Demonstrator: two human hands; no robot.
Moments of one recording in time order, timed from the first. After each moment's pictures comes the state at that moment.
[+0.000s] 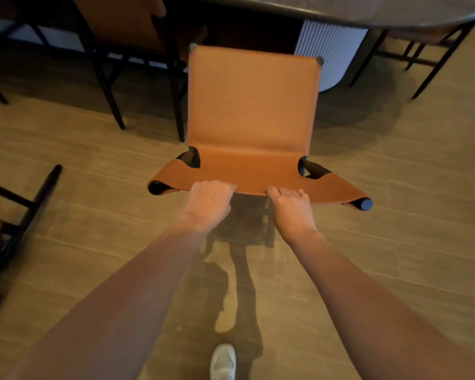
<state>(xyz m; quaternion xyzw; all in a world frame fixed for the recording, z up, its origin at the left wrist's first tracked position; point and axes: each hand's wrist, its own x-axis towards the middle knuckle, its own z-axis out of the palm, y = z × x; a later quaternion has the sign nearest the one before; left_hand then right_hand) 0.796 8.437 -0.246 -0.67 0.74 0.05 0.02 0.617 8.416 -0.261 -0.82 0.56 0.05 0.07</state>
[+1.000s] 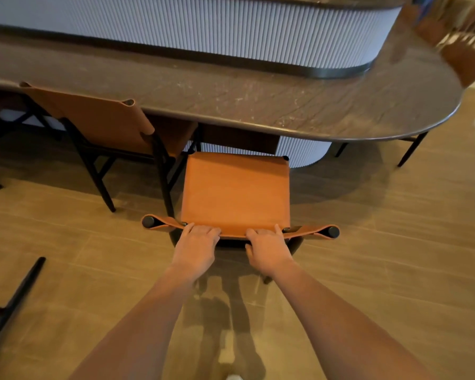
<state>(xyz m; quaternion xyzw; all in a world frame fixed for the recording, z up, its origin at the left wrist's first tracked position) 0.839 8.185 -0.179 -0.70 0.71 0.09 -0.03 0.662 8.143 -0.172 -0.84 0.52 0.09 0.15</state>
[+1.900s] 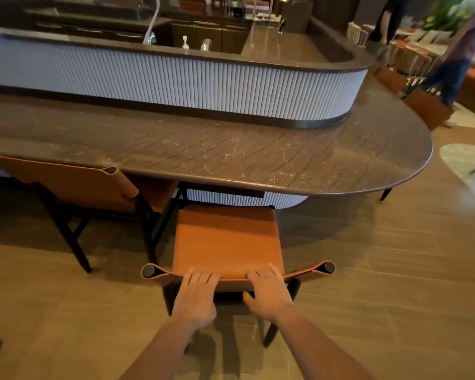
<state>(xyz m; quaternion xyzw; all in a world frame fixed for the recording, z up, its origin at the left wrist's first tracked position) 0.871 8.078 -0.175 -0.67 0.73 0.14 0.02 0.689 8.033 -0.168 -0.82 0.54 0.07 0.17</state>
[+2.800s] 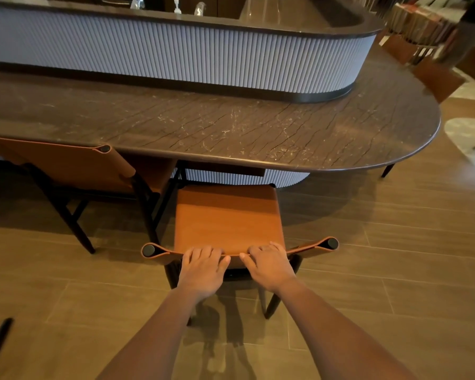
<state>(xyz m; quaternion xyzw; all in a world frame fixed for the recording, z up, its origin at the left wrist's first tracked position) 0.865 8.068 -0.187 -0.70 0.70 0.12 -0.02 0.692 8.030 -0.169 -0.80 0.57 0.02 0.17</state>
